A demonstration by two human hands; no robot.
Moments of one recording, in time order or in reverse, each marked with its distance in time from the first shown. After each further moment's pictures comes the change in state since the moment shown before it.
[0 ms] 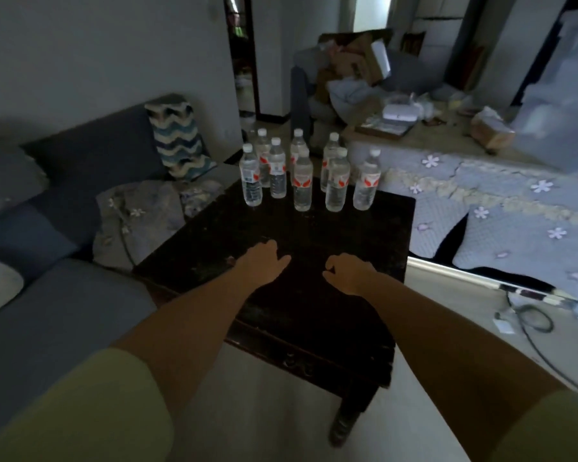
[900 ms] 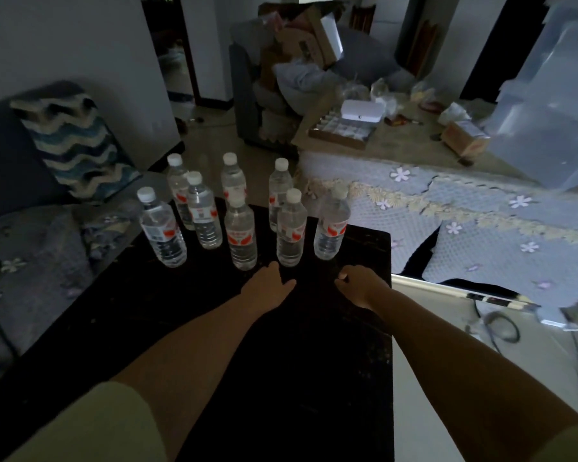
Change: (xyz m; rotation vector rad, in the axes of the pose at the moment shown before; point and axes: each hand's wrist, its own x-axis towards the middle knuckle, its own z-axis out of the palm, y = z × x) left_hand 0.288 0.121 0.023 -0.176 -0.231 0.097; right_hand 0.239 0.175 -0.074 0.220 0.090 0.239
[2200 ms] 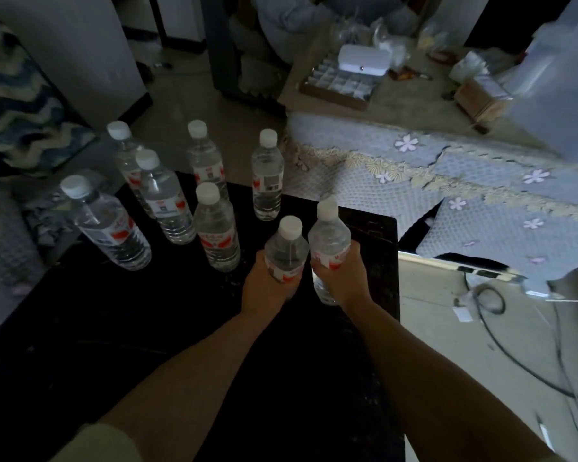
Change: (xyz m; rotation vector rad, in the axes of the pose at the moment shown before) left_hand 0.095 -0.010 0.053 -0.654 0.212 0.085; right_hand 0.091 -0.009 0.052 0.860 0.452 0.096
